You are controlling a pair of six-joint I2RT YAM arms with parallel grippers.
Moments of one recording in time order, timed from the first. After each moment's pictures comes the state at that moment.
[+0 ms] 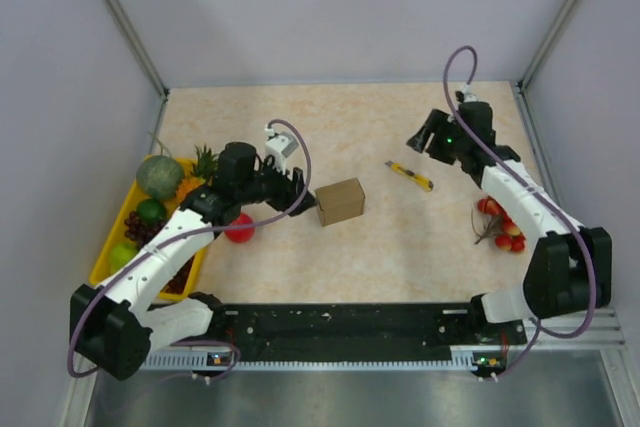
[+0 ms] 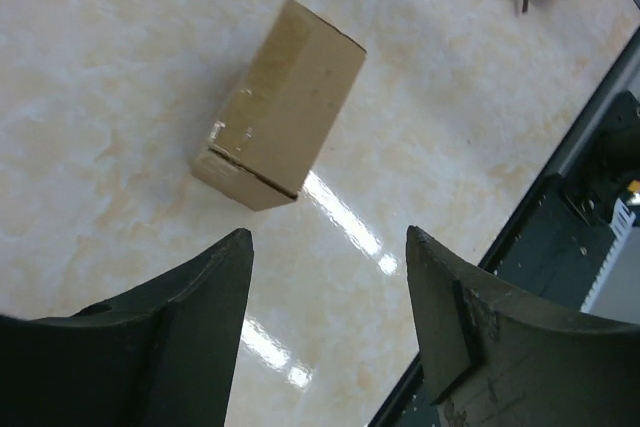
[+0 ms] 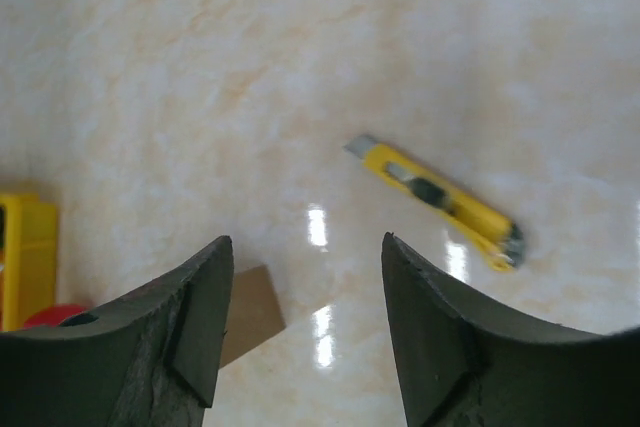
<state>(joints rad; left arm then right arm) -0.46 1.11 0.89 -0.29 0.46 -0.17 0.15 1.36 1.02 -0.26 -0.11 0.54</state>
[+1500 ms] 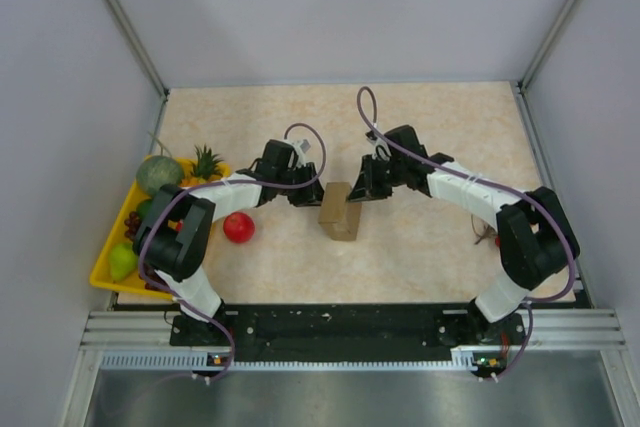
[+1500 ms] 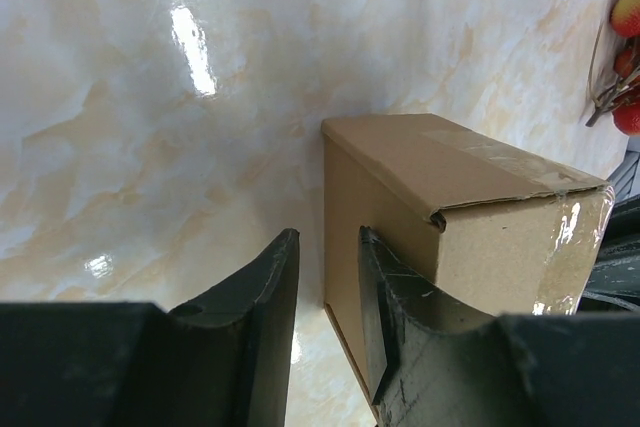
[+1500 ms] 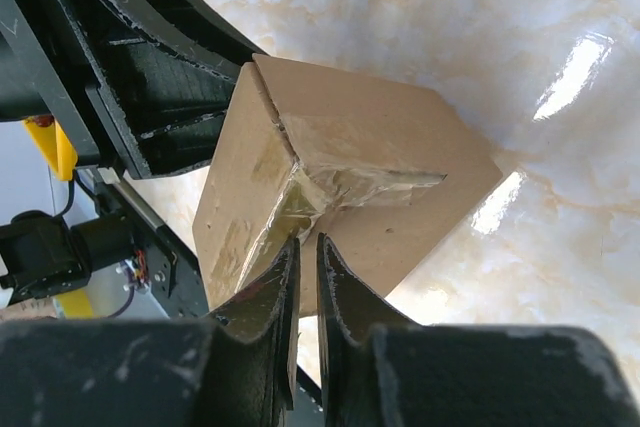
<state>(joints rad) -0.45 1.71 0.94 -0.04 0.47 -0.61 0.53 1.62 1.07 -0.28 -0.50 0.54</state>
